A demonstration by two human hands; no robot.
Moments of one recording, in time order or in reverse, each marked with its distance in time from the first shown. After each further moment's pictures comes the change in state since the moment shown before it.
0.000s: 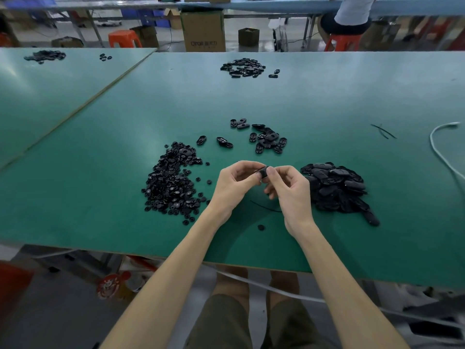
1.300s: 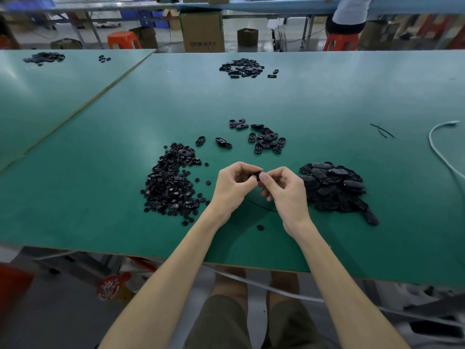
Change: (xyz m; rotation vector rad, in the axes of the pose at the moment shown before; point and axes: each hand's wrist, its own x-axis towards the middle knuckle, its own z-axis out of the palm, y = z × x) left_hand -0.001 -0.001 0.003 0.099 0.062 -0.003; right_hand 0.000 0.004 -0.001 -0.108 -0.060 -0.002
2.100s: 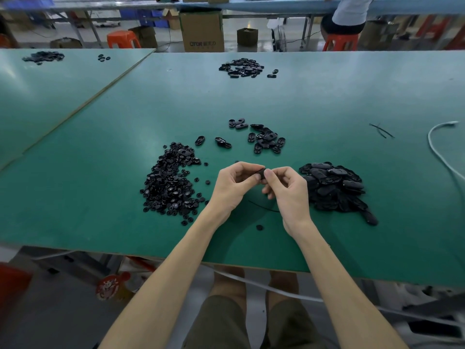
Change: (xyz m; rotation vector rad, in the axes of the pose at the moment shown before) left_hand 0.001 0.001 0.000 -0.050 -0.049 0.012; right_hand 0.002 0.002 -0.002 0.068 0.057 0.009
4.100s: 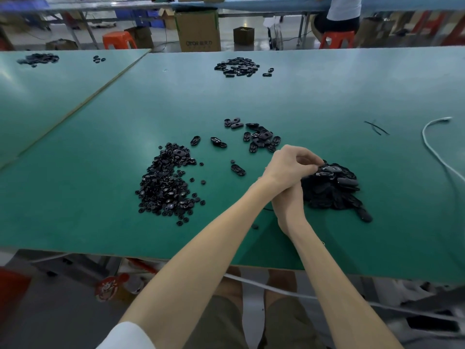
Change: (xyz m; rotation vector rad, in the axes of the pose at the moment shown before) left_hand 0.049 0.040 0.099 0.402 -0.269 -0.004; right_hand -0.003 -0.017 0.007 0.112 0.224 0.102
